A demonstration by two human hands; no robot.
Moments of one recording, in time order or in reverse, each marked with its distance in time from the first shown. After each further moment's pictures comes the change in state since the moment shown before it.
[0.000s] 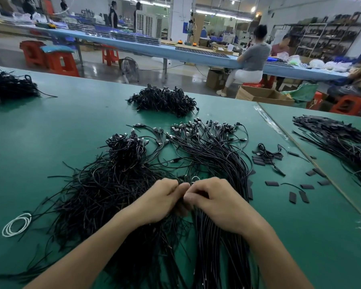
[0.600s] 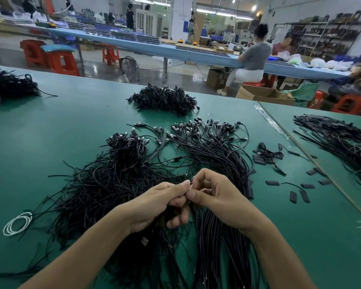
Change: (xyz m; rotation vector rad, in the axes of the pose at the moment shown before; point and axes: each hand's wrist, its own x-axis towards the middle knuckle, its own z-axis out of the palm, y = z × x) left_hand -0.016 0.012 -0.006 -0.475 -0.273 -0.190; right_hand 0.000 0.010 0.000 0.480 -0.053 0.012
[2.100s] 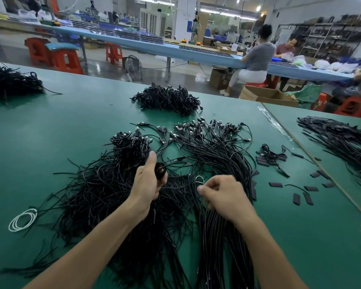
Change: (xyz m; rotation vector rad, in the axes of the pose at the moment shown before) left_hand 0.015 -0.001 -0.016 -0.071 0.771 0.150; right_hand 0.013 0.018 0.002 -0.429 0.317 0.274
